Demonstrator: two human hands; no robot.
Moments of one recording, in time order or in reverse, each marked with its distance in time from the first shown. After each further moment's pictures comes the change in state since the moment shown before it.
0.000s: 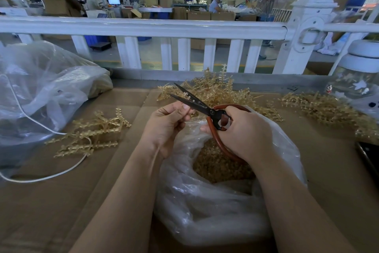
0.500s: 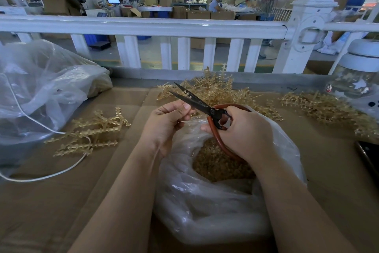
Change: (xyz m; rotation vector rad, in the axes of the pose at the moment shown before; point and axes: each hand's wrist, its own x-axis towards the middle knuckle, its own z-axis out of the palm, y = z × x) left_hand -0.001 0.003 0.003 0.053 0.042 -0.005; right_hand -0.003 -0.001 -0.001 -0.061 0.028 -0.002
